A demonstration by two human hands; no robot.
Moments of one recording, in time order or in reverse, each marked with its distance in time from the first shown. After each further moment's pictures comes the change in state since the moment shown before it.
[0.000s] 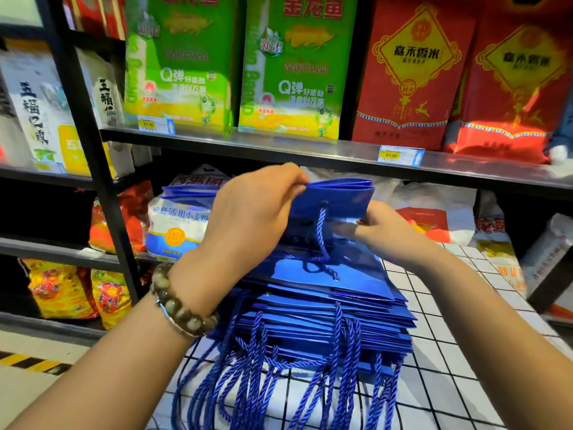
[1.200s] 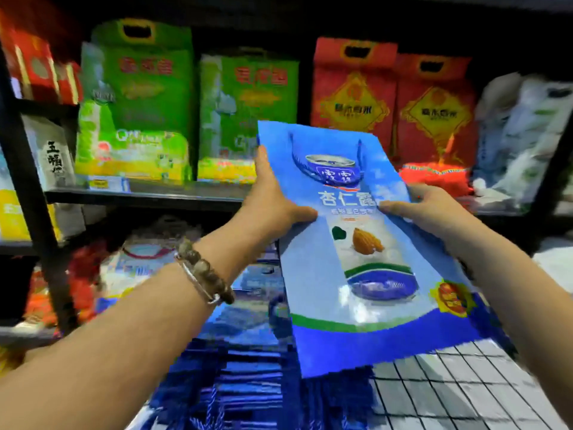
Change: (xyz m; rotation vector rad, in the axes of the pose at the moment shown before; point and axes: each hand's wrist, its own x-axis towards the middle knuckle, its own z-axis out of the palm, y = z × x) left_hand 0.093 0.028 0.043 -0.748 -0.171 -0.394; right_hand -0.021 -0.009 -0.125 -0.011 0.535 0.295
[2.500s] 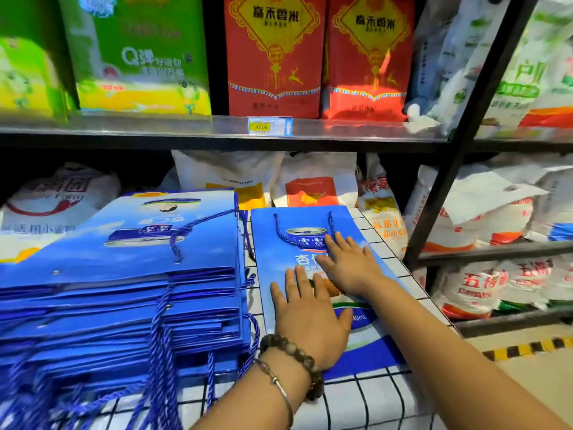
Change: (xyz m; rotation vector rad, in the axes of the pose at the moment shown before) left_hand -0.139 -0.073 0.231 1.023 -0.728 -0.307; right_hand -0.054 0.213 0.017 -0.923 -0.363 0.250
